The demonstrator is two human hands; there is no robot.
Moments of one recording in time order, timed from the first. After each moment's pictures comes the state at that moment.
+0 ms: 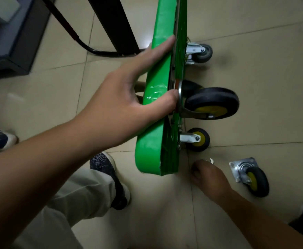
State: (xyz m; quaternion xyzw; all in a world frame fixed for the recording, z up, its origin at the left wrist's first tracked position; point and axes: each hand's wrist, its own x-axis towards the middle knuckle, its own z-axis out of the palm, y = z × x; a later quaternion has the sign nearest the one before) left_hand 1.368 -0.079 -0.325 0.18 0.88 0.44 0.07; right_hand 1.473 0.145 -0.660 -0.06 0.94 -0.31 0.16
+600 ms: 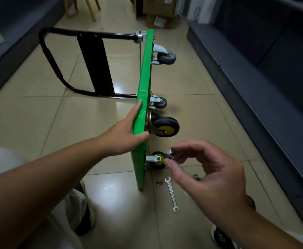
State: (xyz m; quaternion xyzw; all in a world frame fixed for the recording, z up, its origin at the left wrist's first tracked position) left_hand 1.417 -0.087 -0.320 0.15 0.86 0.46 0.16; right_hand 1.554 0.107 -0.276 -0.12 0.80 -0.56 -0.18
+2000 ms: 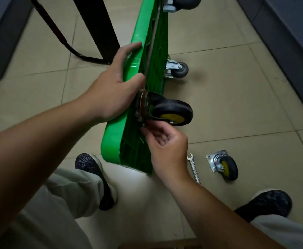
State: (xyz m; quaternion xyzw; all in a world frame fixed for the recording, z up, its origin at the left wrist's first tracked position) left_hand 1.359 -0.089 -0.315 0.08 0.91 0.39 0.09; right_hand 1.458 0.026 -0.423 0.12 0.63 -0.77 -0.05
